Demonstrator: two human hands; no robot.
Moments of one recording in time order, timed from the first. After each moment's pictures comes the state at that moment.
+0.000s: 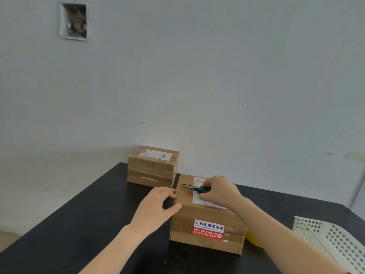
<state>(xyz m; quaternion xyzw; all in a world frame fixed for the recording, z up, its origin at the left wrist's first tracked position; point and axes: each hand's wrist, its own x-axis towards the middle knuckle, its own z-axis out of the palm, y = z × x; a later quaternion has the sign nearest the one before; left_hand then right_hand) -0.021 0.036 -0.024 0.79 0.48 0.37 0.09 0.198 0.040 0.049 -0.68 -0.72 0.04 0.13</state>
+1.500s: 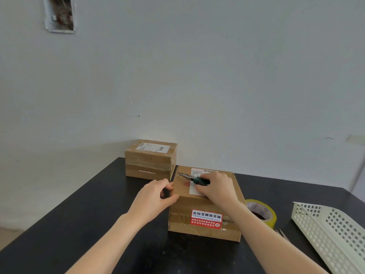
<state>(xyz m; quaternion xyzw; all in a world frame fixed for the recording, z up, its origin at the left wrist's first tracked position) -0.017 0.041 -0.018 0.79 0.50 0.34 0.10 0.197 0.026 0.020 -0.67 -0.69 0.01 0.28</state>
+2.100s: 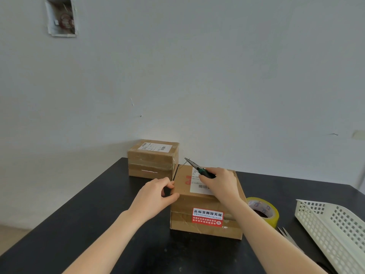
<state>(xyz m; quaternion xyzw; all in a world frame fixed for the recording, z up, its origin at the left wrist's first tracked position) -0.018 0.036 -0.011 0.81 0.49 0.32 0.09 0.200 0.023 0.025 -0.67 -0.63 0.08 0.37</state>
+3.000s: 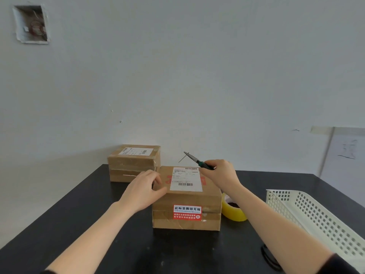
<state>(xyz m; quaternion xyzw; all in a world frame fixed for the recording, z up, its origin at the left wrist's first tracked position) 0.006 0.035 0.014 0.83 0.48 0.29 0.05 0.258 -0.005 0.051 -0.67 -0.61 0.10 0.41</state>
